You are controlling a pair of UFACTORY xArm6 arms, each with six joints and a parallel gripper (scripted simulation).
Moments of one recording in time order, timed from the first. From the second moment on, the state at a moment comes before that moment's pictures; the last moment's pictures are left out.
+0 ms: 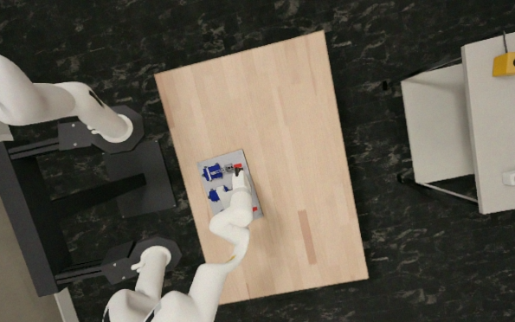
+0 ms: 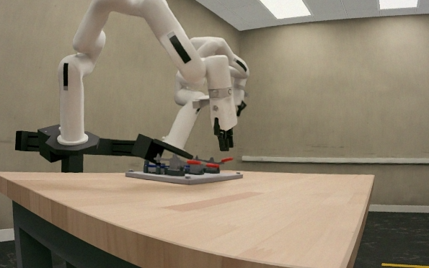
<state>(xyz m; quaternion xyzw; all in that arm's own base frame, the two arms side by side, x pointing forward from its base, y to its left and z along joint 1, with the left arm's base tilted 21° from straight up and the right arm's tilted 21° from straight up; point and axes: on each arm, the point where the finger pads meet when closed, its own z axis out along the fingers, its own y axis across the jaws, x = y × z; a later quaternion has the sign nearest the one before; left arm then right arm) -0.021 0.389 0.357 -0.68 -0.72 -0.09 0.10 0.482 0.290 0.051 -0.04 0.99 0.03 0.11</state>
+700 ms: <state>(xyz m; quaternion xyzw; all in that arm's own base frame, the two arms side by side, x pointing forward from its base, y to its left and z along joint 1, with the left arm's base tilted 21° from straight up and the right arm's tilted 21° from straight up) -0.021 0.389 0.357 -0.68 -0.72 -0.09 0.10 0.481 0.292 0.052 -0.02 0.98 -0.14 0.12</state>
